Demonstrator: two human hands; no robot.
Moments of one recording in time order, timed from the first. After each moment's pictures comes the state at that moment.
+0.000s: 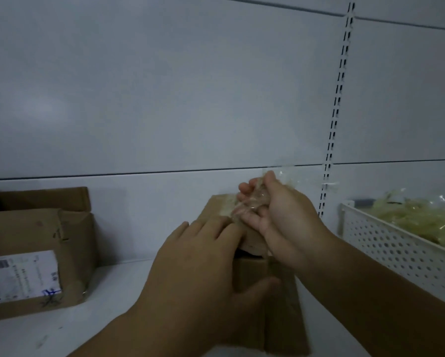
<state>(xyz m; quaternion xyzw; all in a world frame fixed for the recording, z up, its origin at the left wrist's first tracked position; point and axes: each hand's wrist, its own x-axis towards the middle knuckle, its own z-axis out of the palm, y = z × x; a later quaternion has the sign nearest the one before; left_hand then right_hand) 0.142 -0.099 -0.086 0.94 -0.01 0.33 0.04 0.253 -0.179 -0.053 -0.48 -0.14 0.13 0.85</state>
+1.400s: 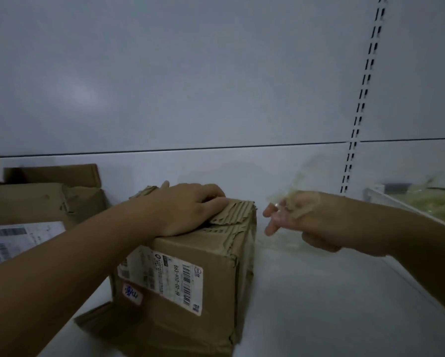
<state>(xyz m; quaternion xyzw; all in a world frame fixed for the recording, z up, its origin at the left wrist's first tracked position) 0.195 -0.055 -0.053 0.99 0.10 0.04 0.11 0.291 -0.260 -0.057 -0.77 -0.44 0.25 0.39</state>
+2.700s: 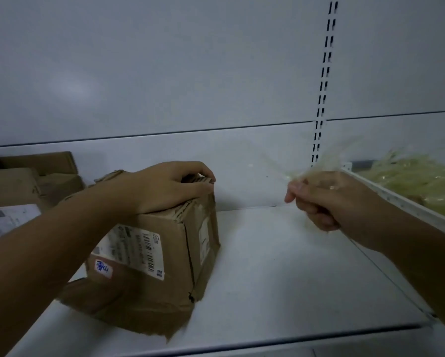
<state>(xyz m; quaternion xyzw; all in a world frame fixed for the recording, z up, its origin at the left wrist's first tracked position) 0.202 -0.094 -0.052 0.98 0.07 0.06 0.17 0.328 -0.331 -0.095 -0.68 -0.40 0.17 0.58</state>
